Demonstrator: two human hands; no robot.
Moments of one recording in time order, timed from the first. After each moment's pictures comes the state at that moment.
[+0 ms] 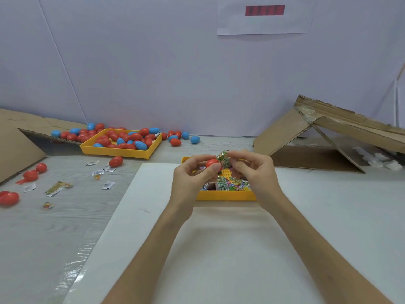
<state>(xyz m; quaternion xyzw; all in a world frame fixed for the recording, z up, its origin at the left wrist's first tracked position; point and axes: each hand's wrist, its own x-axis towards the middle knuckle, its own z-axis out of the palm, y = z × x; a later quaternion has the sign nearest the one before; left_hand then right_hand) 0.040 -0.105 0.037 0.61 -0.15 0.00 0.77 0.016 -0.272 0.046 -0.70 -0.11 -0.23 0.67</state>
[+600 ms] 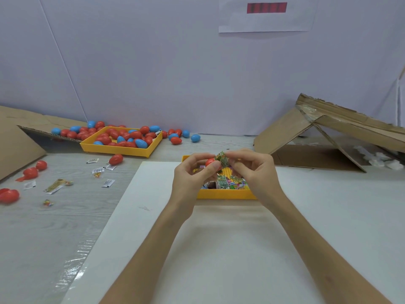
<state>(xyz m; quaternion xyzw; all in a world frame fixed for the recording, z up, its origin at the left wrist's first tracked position) 0.041 -0.104 0.034 0.60 -0.15 -0.01 0.78 0.013 -0.270 0.047 -0.73 -0.15 -0.25 0.62</state>
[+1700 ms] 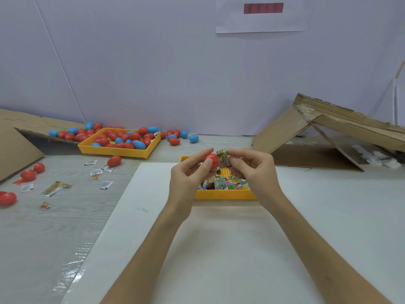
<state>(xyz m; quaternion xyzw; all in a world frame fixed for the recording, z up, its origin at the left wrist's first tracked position) 0.041 -0.104 0.034 0.59 -0.18 0.01 0.79 0.010 -0.268 0.052 -0.72 -0.09 -0.26 0.64</state>
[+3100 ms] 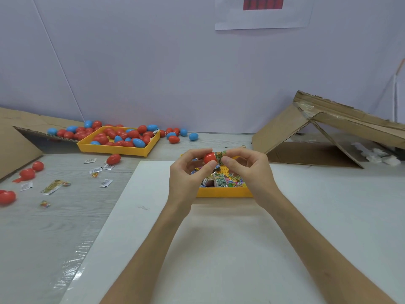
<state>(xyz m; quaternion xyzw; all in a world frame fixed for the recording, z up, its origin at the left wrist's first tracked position) 0.037 -0.105 0.037 0.63 -0.18 0.08 0.75 0.013 -0.265 0.049 -0.73 -0.07 -0.21 0.65</state>
